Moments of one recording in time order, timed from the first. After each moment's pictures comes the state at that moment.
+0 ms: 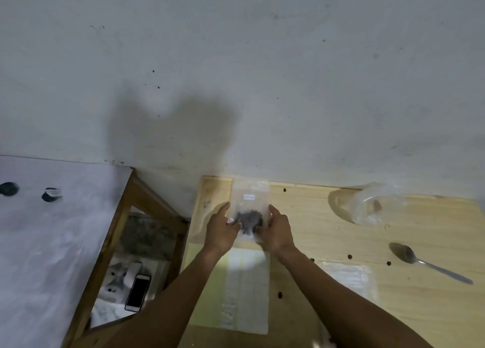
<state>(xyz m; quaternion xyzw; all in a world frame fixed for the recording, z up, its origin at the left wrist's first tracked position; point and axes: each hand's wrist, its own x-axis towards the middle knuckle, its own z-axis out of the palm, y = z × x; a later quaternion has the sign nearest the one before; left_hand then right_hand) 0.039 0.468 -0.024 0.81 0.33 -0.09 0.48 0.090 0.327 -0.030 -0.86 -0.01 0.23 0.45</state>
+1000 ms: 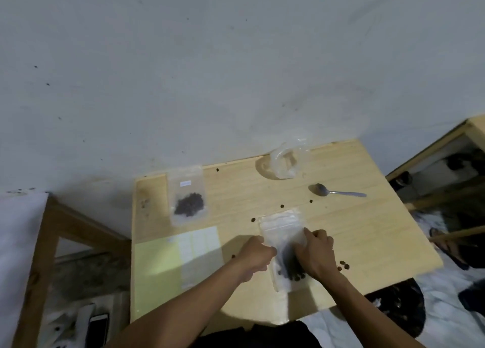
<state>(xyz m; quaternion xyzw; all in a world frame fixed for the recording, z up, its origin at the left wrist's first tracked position) -0.020 0.285 -0.016 0.69 0.21 -0.43 0.54 -0.035 0.113 -0.012 -0.94 0.16 0.24 0.20</state>
